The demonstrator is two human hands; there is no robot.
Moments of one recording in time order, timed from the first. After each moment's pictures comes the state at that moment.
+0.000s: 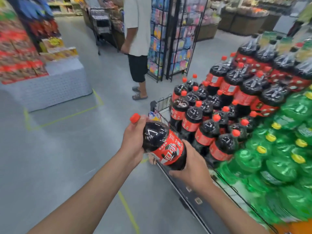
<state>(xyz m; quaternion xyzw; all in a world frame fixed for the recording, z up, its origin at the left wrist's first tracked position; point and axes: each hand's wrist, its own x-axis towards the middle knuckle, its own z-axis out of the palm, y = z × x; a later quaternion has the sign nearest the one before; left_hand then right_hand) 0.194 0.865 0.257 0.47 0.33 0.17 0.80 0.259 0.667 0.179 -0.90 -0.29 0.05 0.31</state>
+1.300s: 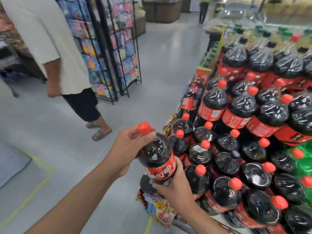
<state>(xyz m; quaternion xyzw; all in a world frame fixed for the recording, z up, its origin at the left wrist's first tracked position) 0.637 1.137 0.282 0.69 0.09 -0.05 0.72 0.590 0.966 0.140 -0.83 -0.03 0.00 0.56</state>
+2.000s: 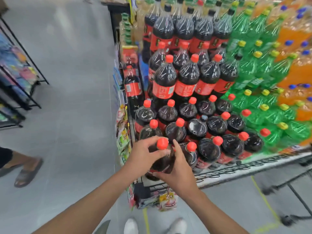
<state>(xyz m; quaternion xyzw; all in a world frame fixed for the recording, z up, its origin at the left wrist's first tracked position) 0.736 1.122 0.173 0.74 -0.30 -0.25 0.55 0.606 1.013 0.137 -0.87 0.28 -0.08 0.41</state>
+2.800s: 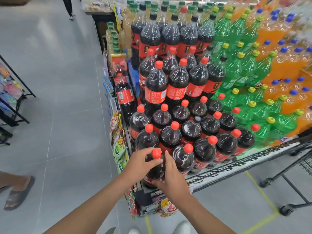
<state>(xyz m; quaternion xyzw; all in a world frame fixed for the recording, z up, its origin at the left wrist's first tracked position) 0.757 1.125 0.126 0.78 -0.35 -0.28 0.45 0.613 1.029 0.091 -0.91 0.29 -0.01 0.31</state>
